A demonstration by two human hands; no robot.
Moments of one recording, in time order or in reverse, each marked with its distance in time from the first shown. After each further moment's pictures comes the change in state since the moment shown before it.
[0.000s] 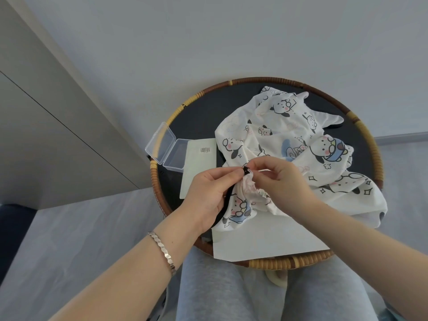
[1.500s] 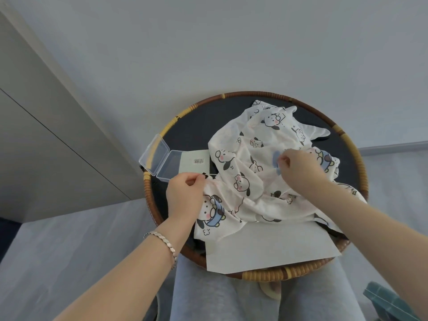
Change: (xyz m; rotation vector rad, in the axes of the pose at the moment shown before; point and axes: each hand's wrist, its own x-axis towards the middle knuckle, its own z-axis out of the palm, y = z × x) left_hand 0.035 -0.008 -0.031 0.756 0.562 0.371; right_hand 0.051 0.007 -0.061 -0.965 0.182 0.203
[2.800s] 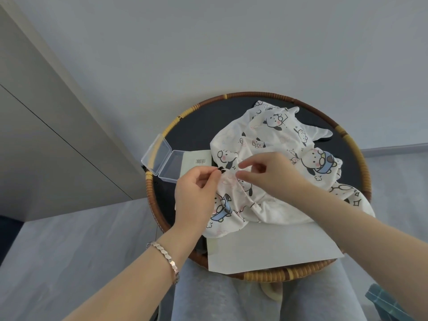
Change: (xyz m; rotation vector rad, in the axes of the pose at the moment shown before) left_hand -0.026 0.024 -0.007 -0.172 -0.066 0.203; right_hand -0.033 -0.046 0.001 0.455 -0.140 -0.273
